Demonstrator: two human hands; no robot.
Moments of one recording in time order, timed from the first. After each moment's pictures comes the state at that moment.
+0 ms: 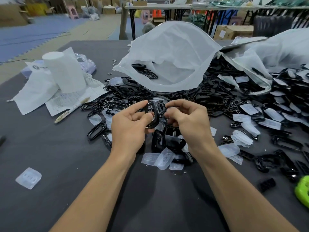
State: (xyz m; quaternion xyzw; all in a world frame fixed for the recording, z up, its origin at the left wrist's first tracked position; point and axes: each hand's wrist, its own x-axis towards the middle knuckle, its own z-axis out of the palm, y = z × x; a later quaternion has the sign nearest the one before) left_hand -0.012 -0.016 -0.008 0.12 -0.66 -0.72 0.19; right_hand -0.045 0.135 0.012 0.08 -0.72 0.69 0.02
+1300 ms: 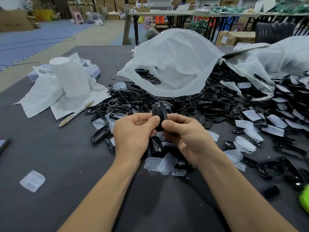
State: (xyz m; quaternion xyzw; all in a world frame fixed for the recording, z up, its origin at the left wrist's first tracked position) left_hand -0.006 -0.011 0.000 0.15 -0.67 -0.70 0.22; right_hand -0.045 0.132 0.006 0.02 -0.56 0.80 -0.20
